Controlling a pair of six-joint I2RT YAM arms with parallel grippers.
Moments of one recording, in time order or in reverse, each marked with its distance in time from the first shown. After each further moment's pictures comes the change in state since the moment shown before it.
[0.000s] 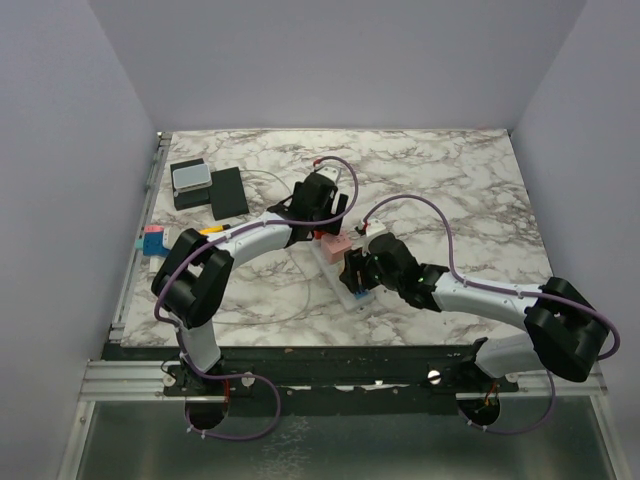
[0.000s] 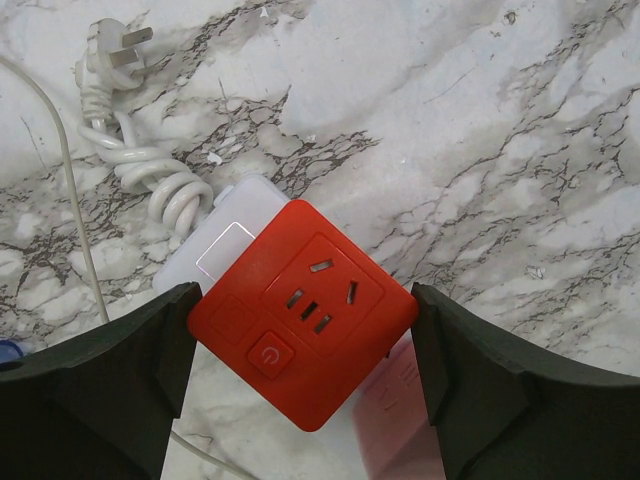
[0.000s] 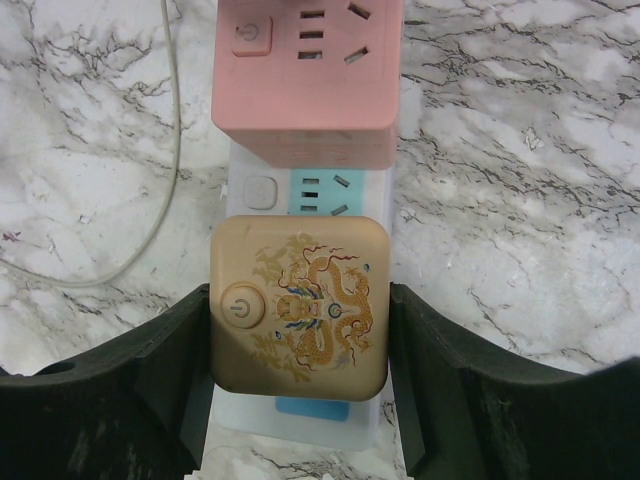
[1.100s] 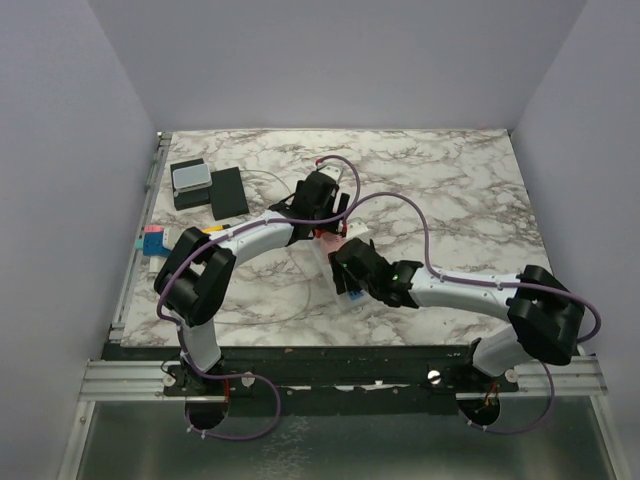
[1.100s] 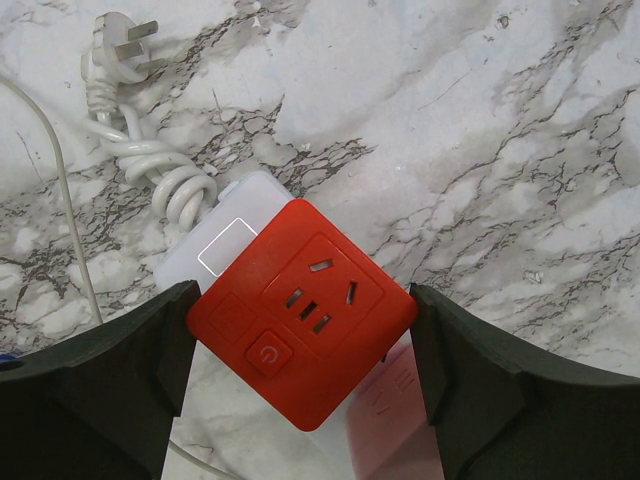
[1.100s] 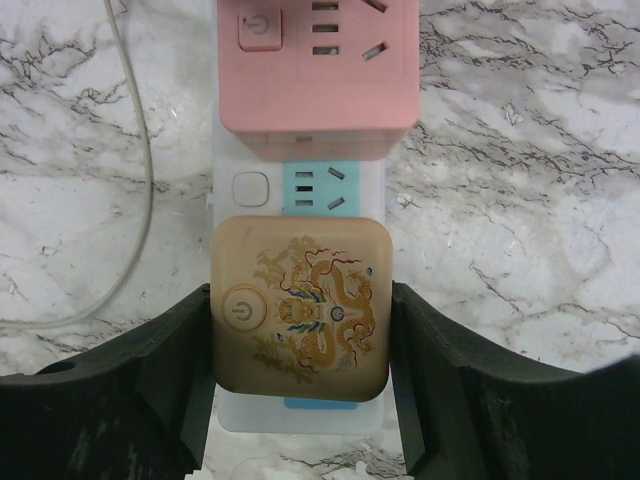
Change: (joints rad) left arm -0.002 0.020 0.022 -0.006 0.009 0.006; right arm 0.141 0.123 0.186 -0.224 0.266 0.106
